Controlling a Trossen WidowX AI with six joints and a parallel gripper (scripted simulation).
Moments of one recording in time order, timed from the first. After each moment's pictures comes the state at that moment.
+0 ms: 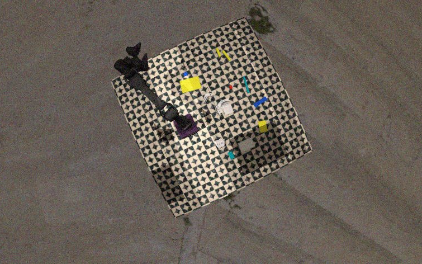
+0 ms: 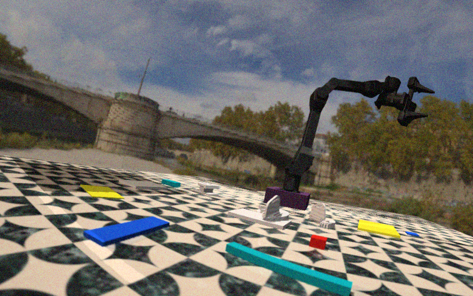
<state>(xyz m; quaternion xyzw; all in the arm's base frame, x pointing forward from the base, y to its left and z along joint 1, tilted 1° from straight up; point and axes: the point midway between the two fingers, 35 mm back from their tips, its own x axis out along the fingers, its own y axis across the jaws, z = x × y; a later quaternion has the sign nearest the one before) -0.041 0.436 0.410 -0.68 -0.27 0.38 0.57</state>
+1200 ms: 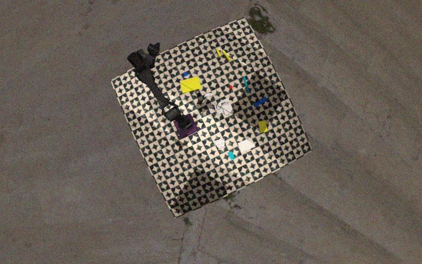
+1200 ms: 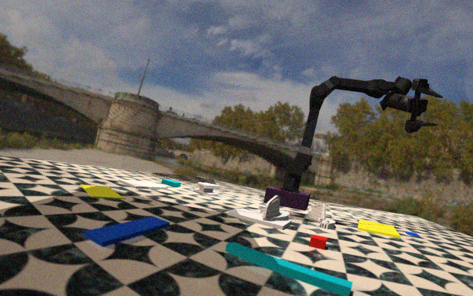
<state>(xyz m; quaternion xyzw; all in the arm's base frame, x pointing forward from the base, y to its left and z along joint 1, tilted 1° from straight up) 0.028 0.438 0.362 -0.54 -0.09 0.43 0.72</state>
